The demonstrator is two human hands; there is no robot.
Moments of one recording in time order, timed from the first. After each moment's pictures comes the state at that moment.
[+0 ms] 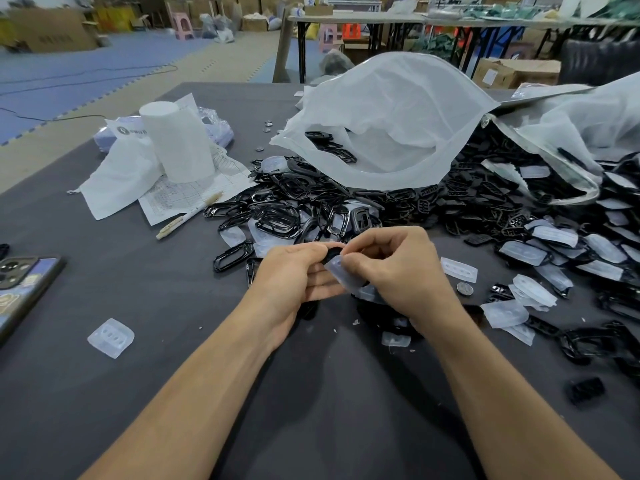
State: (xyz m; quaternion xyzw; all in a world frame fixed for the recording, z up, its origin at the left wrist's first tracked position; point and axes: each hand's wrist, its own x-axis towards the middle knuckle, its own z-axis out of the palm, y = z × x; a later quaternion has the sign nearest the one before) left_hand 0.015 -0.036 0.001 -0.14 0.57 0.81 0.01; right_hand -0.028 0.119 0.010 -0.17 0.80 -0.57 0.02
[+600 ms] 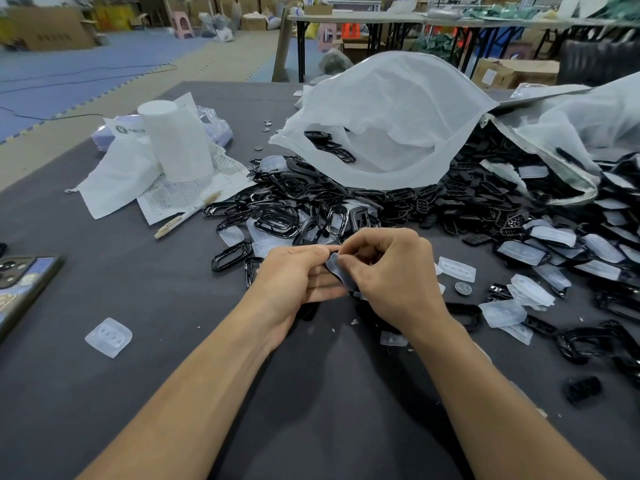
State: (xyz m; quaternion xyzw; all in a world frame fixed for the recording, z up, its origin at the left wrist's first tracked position) left_hand 0.016 -0.035 -0.001 -0.13 0.59 0.79 0.01; right_hand -0.024 0.113 0.005 -0.21 0.85 -0.48 -0.10
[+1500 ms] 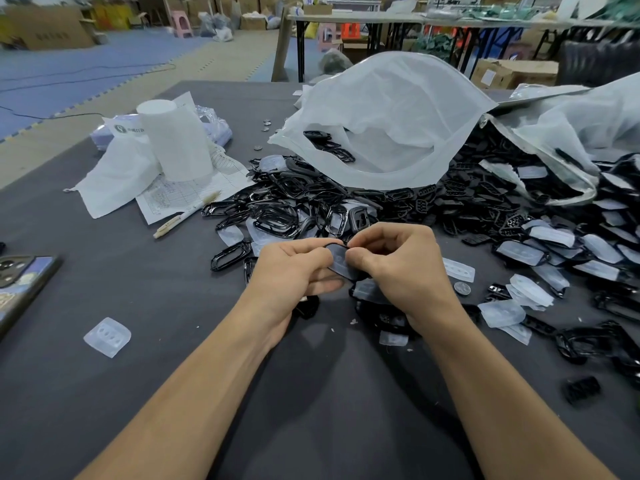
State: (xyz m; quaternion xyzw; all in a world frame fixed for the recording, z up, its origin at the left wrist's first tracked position) left_hand 0.019 -0.035 0.002 -0.15 0.63 0.77 -0.03; right_hand -0.032 0.120 0.007 -0.13 0.80 -0.58 0.00
